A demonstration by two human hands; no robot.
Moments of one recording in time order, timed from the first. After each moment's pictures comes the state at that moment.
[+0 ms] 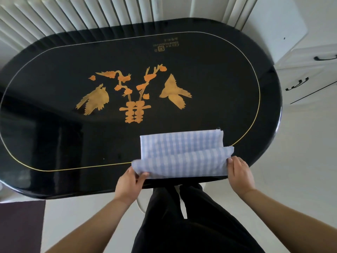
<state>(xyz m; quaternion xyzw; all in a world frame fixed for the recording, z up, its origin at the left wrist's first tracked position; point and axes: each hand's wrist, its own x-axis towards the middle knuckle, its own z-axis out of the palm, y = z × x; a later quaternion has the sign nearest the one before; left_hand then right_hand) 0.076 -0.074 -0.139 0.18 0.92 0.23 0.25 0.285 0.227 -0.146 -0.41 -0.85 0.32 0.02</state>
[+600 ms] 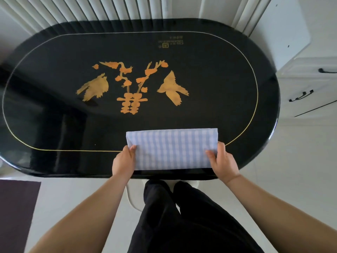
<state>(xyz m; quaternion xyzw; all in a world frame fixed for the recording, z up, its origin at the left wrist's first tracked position) 0.078 -0.019 -0.153 0.02 0.96 0.15 0.22 0.260 0.256 -0.147 -0.27 -0.91 0.32 0.01</state>
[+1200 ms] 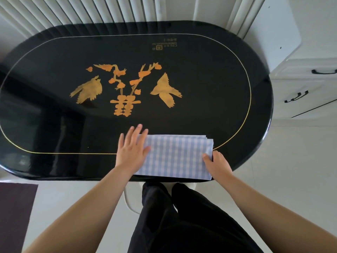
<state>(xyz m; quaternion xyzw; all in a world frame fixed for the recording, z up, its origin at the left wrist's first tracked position) 0.076 0.029 -0.136 0.33 0.94 -0.03 0.10 0.254 0.270 -0.162 -0.46 -0.77 0.39 -0.19</state>
